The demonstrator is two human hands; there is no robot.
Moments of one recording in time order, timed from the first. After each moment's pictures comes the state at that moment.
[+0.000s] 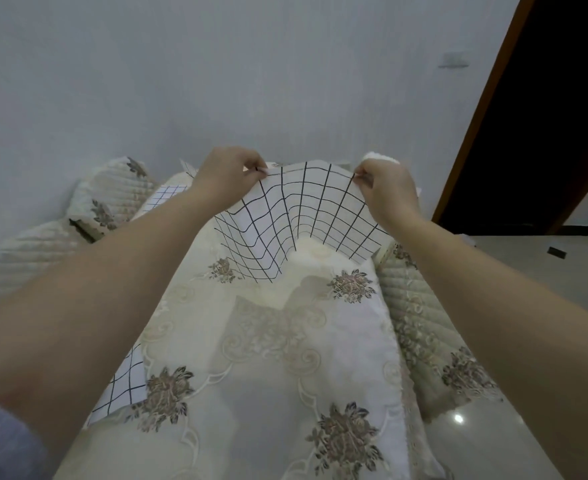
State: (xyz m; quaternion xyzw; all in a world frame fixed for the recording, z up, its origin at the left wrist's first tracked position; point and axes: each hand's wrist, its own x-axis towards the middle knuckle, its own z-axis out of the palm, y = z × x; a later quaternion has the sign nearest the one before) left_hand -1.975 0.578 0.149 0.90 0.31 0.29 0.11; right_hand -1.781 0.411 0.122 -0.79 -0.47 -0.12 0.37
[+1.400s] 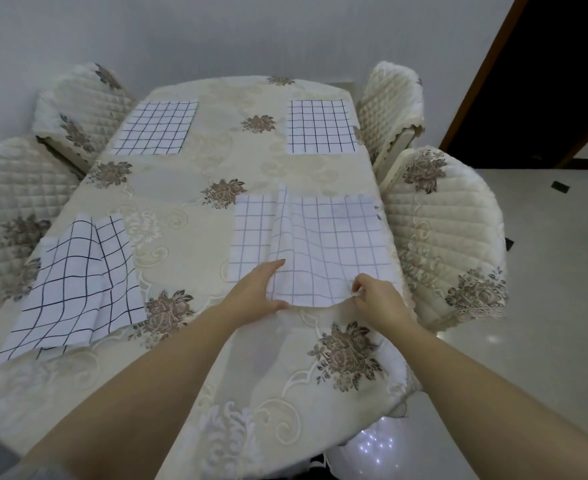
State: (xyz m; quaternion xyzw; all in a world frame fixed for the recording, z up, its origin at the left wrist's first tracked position) left_hand -2.055 0.465 -0.126 0.87 0.34 -0.01 0.35; right_hand -1.863 0.297 -0.130 -0.88 -0.40 0.21 0.17
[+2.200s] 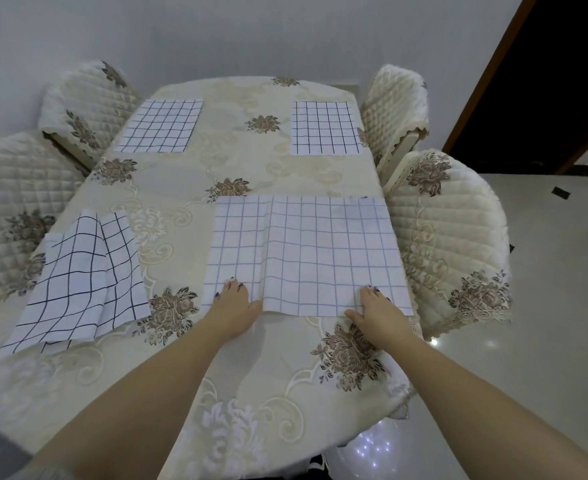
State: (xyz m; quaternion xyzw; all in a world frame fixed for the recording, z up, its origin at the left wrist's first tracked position) left_hand -2.092 0.477 -0.162 0.85 0.43 -0.13 0.26; right_hand -1.872 0.287 -0.158 -0.87 -0.44 0.24 0.03
